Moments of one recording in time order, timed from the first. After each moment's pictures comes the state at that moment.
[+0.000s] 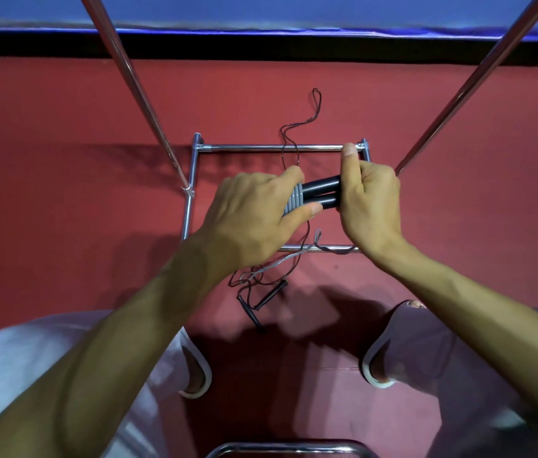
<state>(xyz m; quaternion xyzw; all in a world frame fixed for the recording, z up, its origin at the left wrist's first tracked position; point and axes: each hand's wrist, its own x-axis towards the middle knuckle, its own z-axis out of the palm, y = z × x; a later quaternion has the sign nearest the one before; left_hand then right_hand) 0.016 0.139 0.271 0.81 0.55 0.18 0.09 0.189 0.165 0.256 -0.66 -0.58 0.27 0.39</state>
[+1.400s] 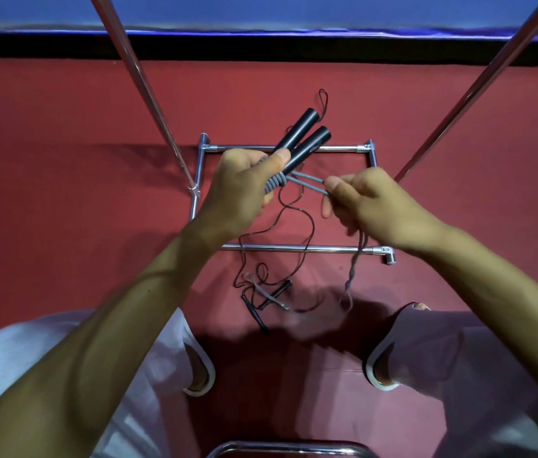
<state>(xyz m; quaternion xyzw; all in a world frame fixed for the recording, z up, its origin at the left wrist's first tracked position) 0.008 0.153 0.284 0.48 0.60 0.41 0.49 0.212 0.167 0.282 -0.51 -0.69 0.48 0.17</state>
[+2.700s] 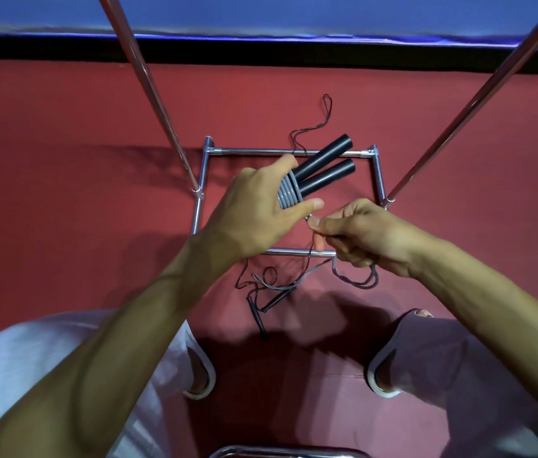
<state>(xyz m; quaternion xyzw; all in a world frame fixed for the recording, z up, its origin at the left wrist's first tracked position) 0.008 0.145 0.271 0.73 0.57 0.31 0.22 0.208 0.157 0.269 -0.49 -0.52 0.69 0.12</state>
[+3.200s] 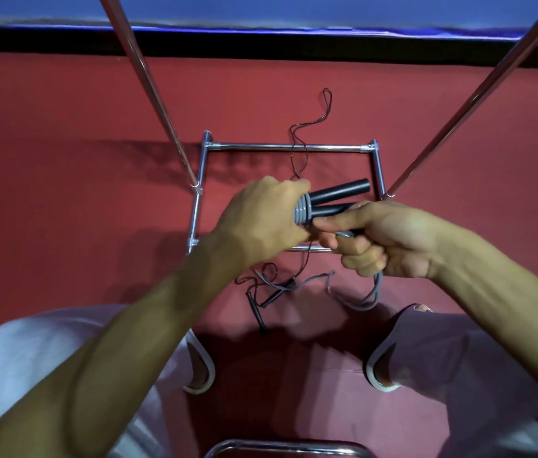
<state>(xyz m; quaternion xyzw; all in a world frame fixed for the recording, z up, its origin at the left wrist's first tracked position) 0.019 0.146 0.259 0.79 0.58 0.14 0.16 0.213 0.155 0.292 -0.47 -0.37 0.80 0.02</state>
